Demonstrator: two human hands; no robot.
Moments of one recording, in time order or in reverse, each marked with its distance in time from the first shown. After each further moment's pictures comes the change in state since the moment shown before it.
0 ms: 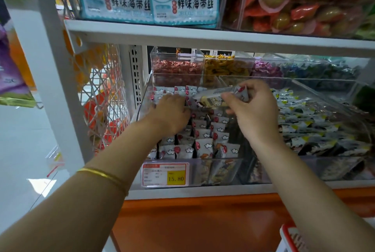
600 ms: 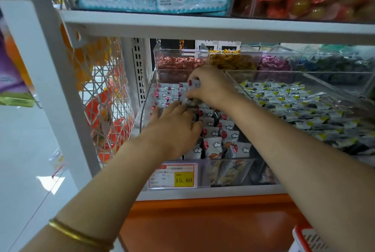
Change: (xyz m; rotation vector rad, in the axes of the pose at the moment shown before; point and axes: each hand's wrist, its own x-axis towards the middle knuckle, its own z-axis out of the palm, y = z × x) left_hand -0.032 0.000 0.011 0.221 -0.076 0.075; right_hand 0.064 0.005 0.078 -0.559 -0.498 -0.312
